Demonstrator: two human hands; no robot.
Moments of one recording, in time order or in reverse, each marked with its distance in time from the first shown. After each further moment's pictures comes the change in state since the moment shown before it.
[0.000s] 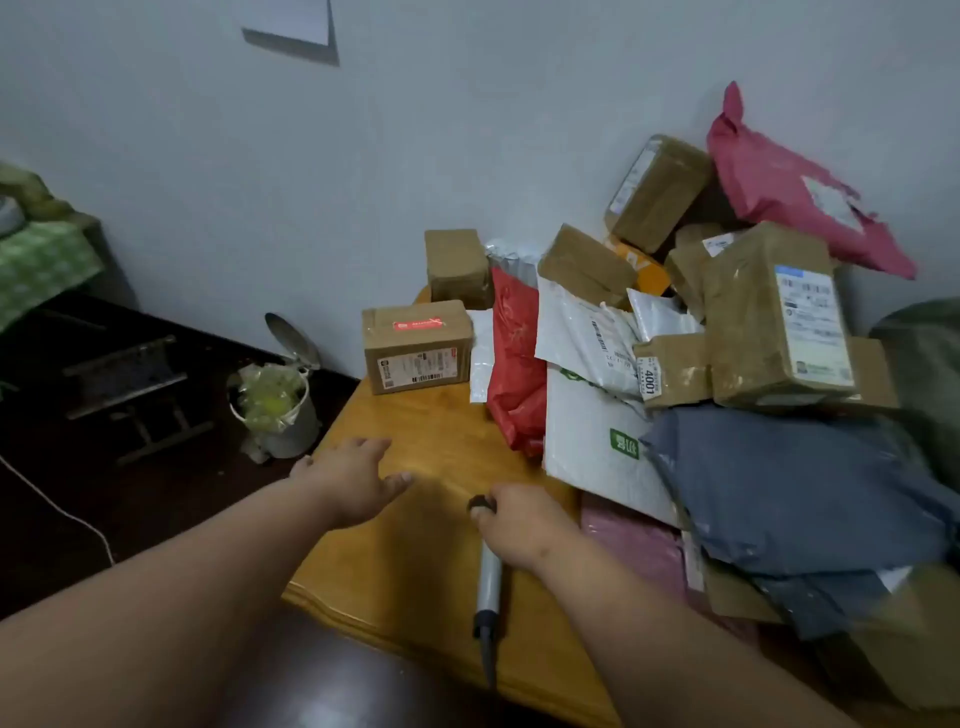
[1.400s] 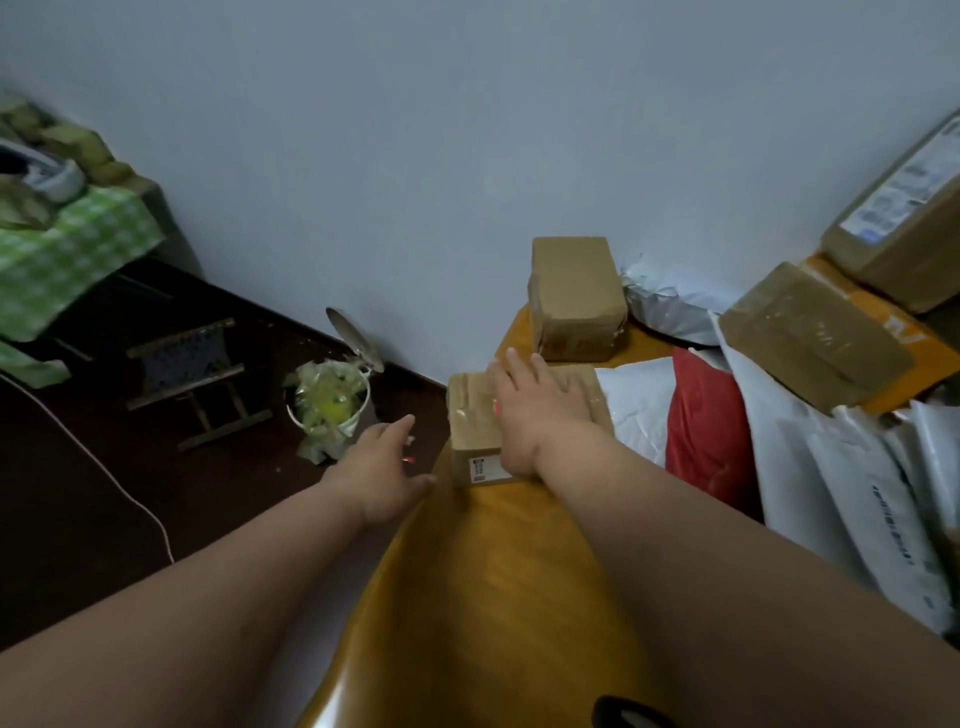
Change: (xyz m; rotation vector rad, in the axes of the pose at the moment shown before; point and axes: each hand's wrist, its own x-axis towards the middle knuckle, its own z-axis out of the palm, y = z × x) left_hand 0.195 -0.084 -0.070 -0.304 0.037 -0.063; right_hand 0.298 -0.138 -0.066 -0.537 0.013 -0.211
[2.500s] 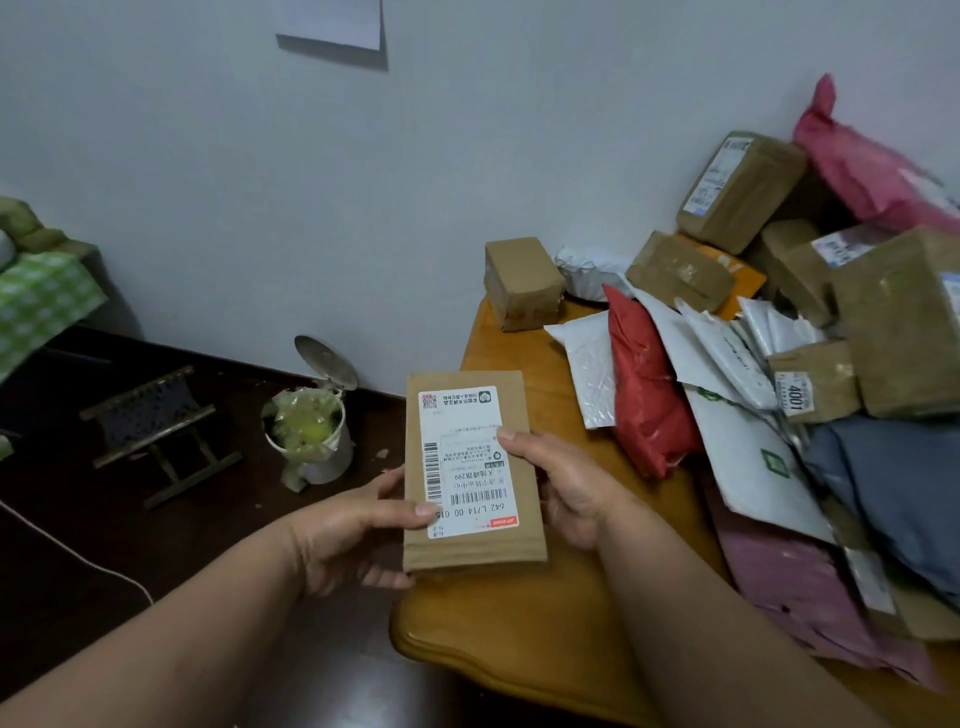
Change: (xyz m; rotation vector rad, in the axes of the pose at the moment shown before) left_hand -0.161 -0.099 -0.024 -0.969 -0.692 0.023; right_hand -0.206 -0.103 0.052 1.775 0.062 0.244
